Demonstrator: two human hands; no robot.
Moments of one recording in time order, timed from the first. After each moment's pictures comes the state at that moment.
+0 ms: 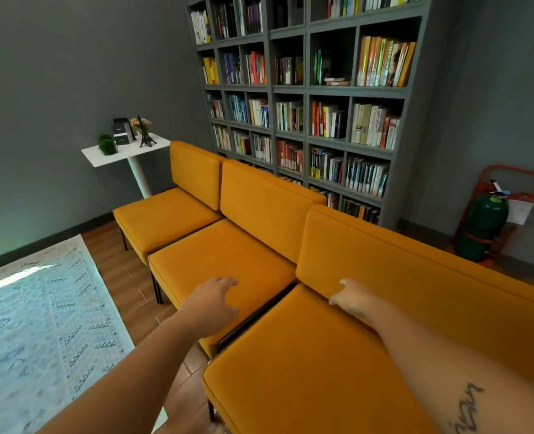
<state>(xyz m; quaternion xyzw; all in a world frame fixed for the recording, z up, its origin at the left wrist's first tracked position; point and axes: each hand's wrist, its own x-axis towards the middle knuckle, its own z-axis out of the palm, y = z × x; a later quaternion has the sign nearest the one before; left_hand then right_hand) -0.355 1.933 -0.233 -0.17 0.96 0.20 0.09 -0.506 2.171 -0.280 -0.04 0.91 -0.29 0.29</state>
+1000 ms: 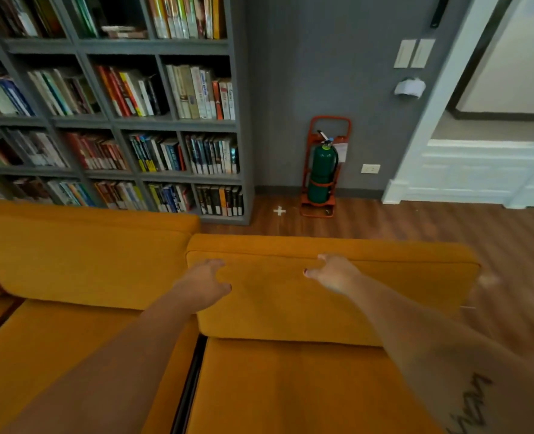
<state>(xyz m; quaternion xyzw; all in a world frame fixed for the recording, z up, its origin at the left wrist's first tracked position) -0.799 1.938 -0.307 0.12 0.95 0.17 0.23 -0.738 2.187 -0.304 0.26 0.90 -0.29 0.19</state>
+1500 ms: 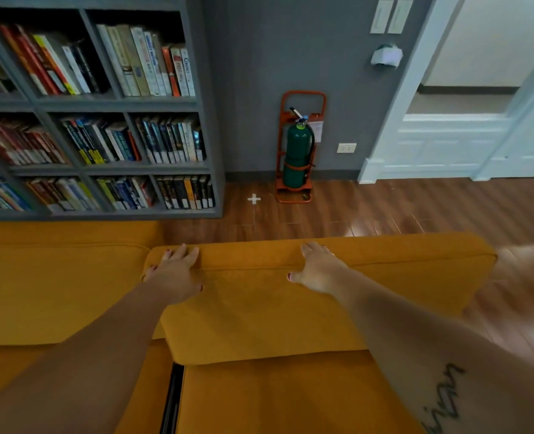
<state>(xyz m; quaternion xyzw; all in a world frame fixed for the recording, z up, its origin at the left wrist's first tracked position) -0.925 1.960 -0.384 0.17 0.96 0.02 0.24 -0.821 2.205 -0.364 0.21 0.93 -0.17 0.23</state>
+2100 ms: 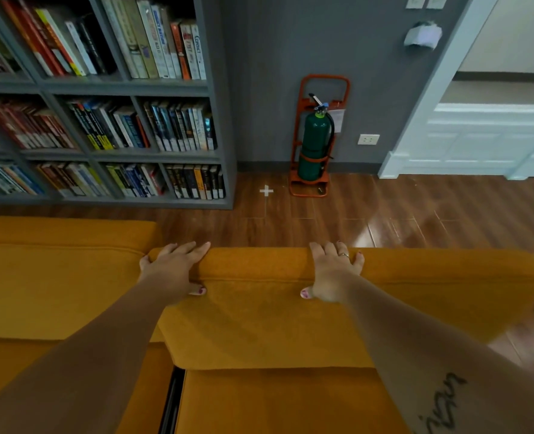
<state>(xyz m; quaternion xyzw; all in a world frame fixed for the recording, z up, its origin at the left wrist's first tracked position) -0.965 1.969 -0.396 0.18 0.96 -0.03 0.23 -0.863 2.227 -0.394 0.20 0.95 -0.11 0.22</state>
